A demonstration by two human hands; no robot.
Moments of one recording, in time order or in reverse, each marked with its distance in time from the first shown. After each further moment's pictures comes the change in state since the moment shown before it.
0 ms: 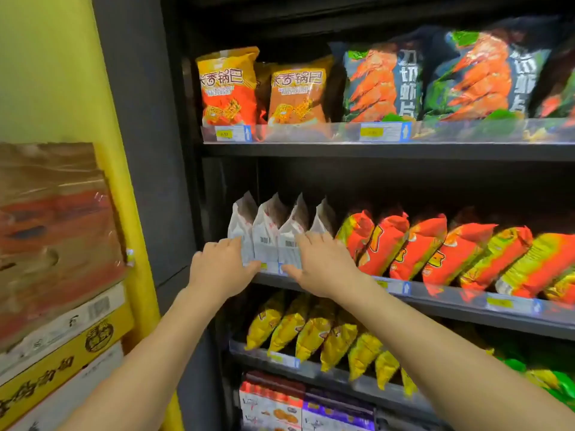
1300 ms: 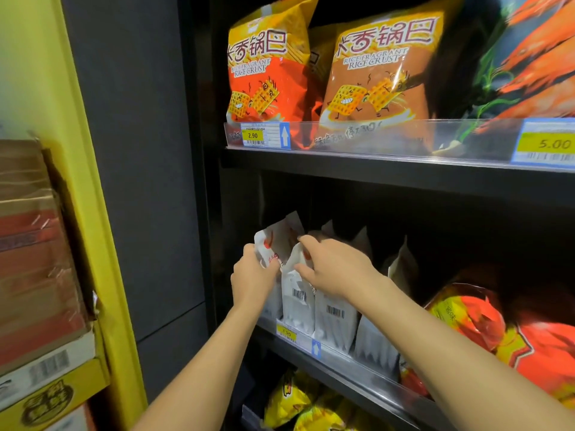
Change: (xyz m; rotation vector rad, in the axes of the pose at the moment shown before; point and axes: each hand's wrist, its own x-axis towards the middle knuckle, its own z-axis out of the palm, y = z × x) left_hand 0.195 -0.018 0.127 -0.699 0.336 -0.502; right_hand 0.233 0.029 0.073 0.185 0.019 -0.311
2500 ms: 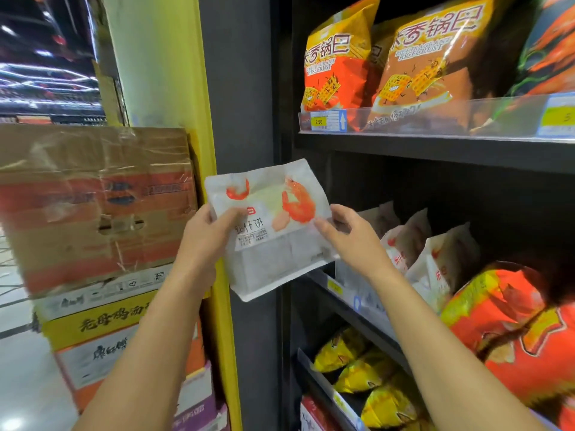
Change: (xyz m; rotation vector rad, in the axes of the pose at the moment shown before) left_hand -0.129 0.046 -0.199 -0.488 0.226 -0.132; right_hand -0.062 -0.056 -0.018 1.132 0.018 -0.036
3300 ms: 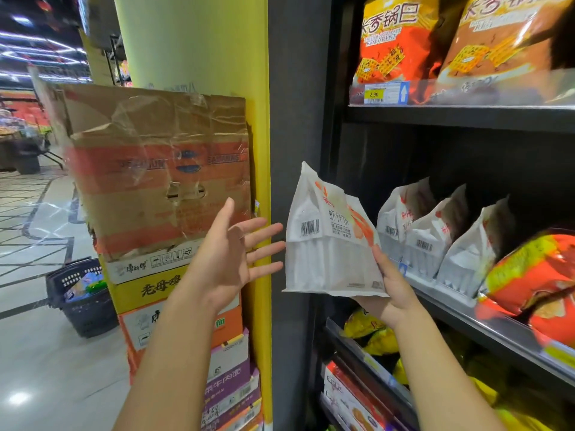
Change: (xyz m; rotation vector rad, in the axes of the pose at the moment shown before) left_hand -0.049 -0.012 -0.104 -0.321 -0.244 -0.409; right_hand -0.081 0.055 0.088 1.200 -0.075 0.542
